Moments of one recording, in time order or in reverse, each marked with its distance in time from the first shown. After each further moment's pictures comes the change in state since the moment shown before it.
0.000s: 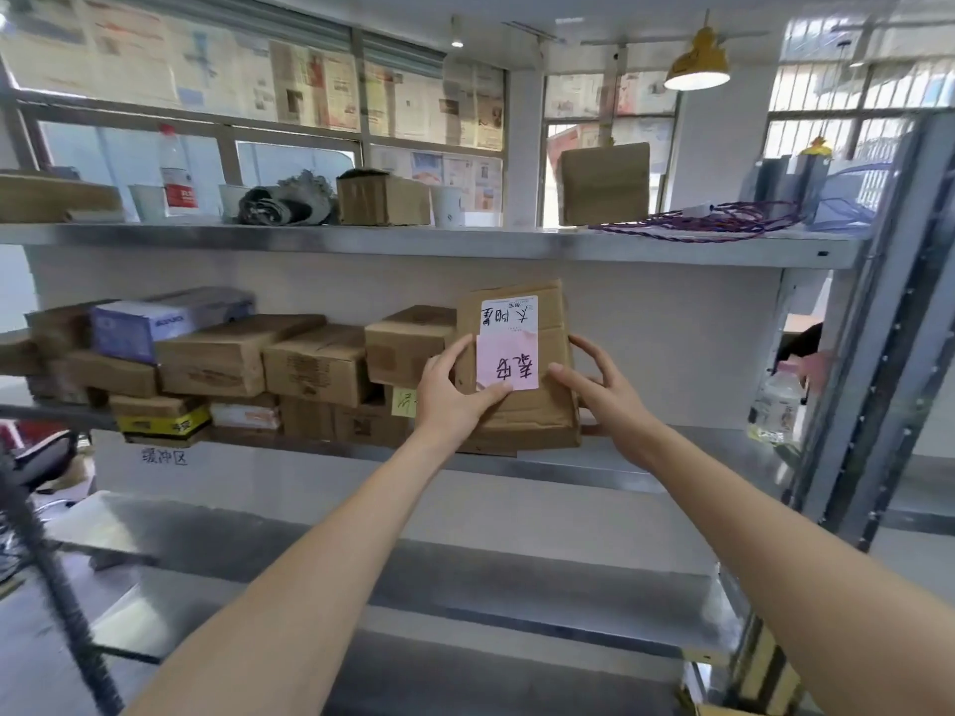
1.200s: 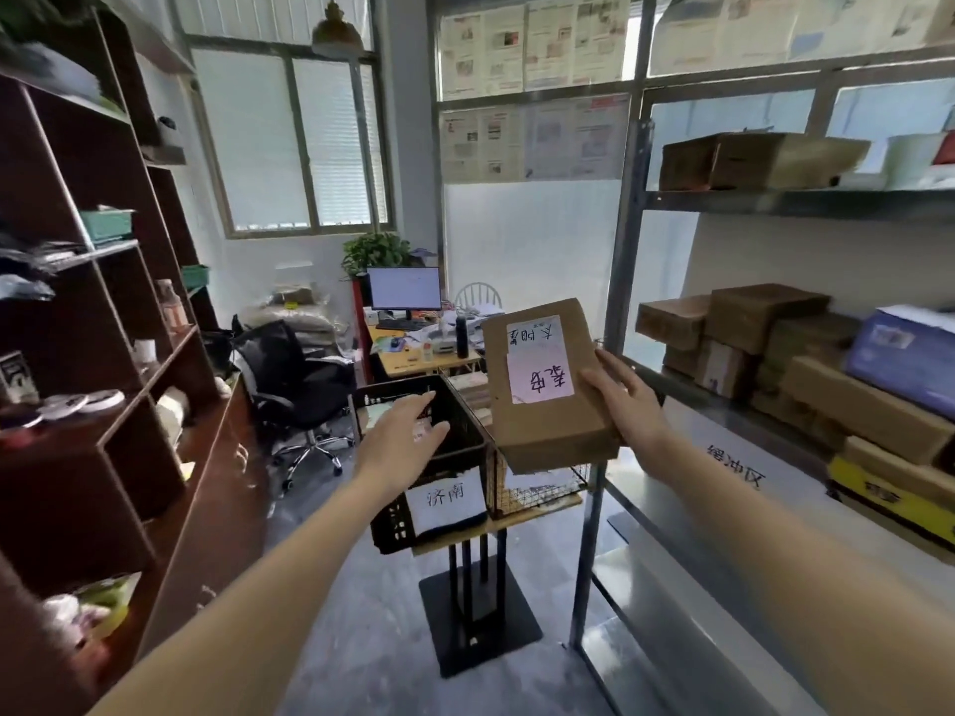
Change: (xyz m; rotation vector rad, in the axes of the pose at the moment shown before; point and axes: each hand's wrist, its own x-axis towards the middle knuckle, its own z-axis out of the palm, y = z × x) left_hand -0.147 -0.225 -0.854 0.977 0.570 -0.591; right_hand 0.016 -0.029 0.908 0.120 -0.829 0.040
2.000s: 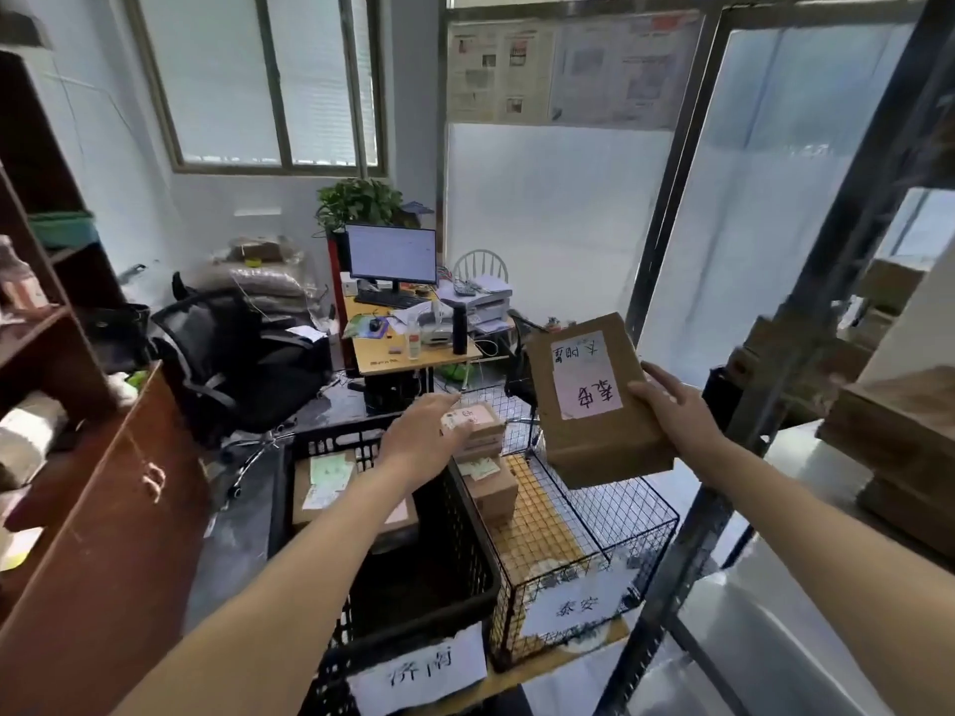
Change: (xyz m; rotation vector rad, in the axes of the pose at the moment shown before) left_hand 0.464 -0.149 0.172 0.053 -0.180 -0.054; right_hand 0.500 0.092 0.072 -0.208 0.043 0.093
